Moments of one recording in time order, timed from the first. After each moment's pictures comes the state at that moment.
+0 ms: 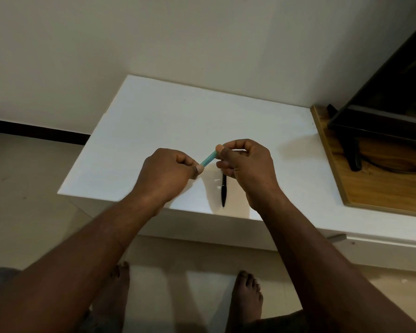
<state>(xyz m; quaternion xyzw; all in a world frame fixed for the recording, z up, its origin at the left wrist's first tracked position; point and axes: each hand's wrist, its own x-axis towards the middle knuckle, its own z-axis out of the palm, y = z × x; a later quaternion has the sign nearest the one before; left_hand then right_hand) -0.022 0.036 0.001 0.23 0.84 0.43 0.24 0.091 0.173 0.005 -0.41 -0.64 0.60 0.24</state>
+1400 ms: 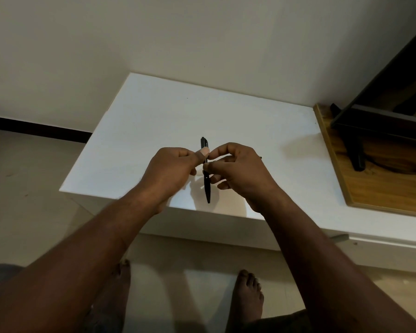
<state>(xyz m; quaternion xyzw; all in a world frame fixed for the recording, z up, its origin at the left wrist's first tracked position) -0.021 0.039 0.003 0.20 0.79 0.50 0.30 0.091 0.163 0.015 -0.36 -0.73 0.57 0.09</state>
